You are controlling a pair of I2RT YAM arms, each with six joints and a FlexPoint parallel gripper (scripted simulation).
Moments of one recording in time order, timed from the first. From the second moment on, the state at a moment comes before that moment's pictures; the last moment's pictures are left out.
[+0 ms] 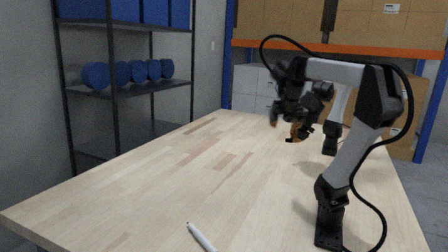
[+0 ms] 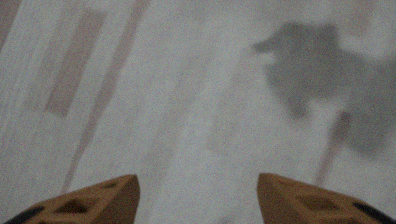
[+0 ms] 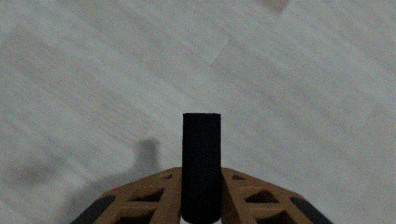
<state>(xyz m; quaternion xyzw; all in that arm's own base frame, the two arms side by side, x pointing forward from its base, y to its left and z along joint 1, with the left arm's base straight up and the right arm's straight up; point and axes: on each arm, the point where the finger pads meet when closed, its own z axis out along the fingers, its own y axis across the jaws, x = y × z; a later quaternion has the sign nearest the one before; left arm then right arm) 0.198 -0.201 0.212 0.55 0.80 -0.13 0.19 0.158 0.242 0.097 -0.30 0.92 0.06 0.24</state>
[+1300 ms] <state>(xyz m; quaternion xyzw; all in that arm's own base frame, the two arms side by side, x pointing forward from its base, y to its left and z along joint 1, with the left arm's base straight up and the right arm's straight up) 0.268 0.216 0.046 0.26 0.86 -0.15 0.41 0.240 0.215 0.127 -0.68 0.68 0.19 0.17</state>
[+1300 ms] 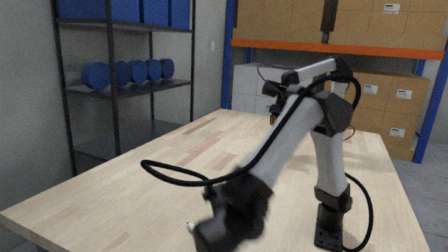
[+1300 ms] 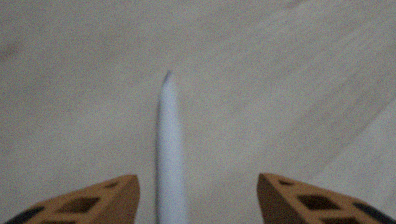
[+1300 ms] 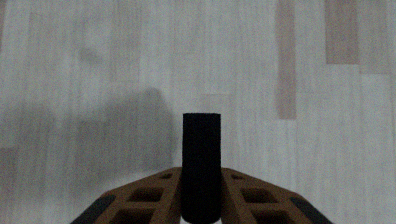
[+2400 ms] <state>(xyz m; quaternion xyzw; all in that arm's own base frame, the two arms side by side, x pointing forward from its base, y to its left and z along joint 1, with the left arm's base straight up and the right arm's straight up) 0.248 0.240 0.011 0.23 0.84 -0.14 0.48 0.241 0.212 0.128 -0.68 0.68 0.20 0.17</state>
